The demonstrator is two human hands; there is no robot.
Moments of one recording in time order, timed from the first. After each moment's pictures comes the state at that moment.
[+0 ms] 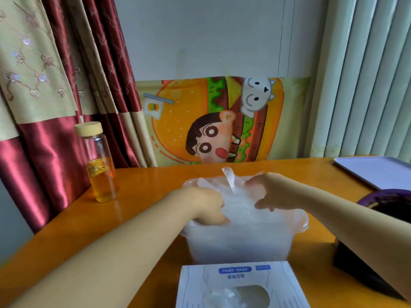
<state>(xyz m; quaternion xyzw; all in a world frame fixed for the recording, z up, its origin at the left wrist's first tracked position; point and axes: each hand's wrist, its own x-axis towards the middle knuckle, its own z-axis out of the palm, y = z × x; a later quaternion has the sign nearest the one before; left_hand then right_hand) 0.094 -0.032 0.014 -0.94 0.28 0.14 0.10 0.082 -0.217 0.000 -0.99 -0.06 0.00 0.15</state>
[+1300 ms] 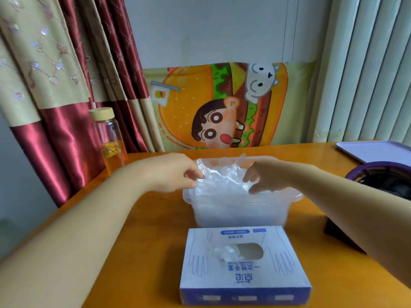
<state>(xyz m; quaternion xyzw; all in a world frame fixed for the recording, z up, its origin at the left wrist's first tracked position) 0.050 0.036 0.044 -0.96 0.27 0.05 -0.05 0.064 -0.198 0.001 -0.99 -0.10 0.07 0.01</state>
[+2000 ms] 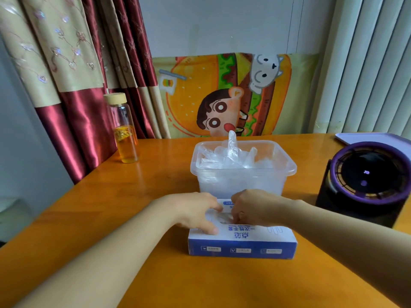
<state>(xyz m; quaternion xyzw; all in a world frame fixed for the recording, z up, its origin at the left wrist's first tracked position) -0.009 0.025 -0.043 -0.93 0.31 0.19 0.00 -0.014 -0.156 -0.071 -0.96 -0.28 0.06 -0.03</state>
